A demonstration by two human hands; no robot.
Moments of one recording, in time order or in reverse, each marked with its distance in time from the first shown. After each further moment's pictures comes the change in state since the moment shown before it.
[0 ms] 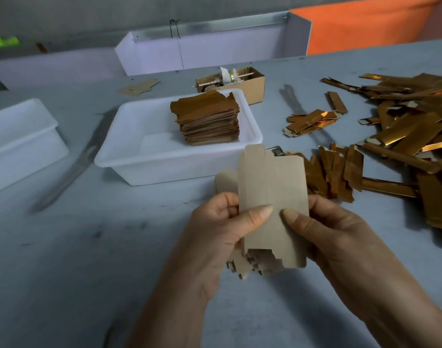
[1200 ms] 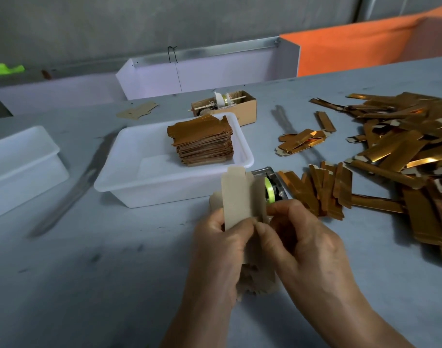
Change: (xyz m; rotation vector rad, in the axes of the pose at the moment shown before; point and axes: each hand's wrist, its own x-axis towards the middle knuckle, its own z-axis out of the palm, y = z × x) left_hand 0.008 -0.002 0.026 0.045 0.245 0.082; right_hand 0.003 0.001 0.023 -0.749 0.247 -0.622
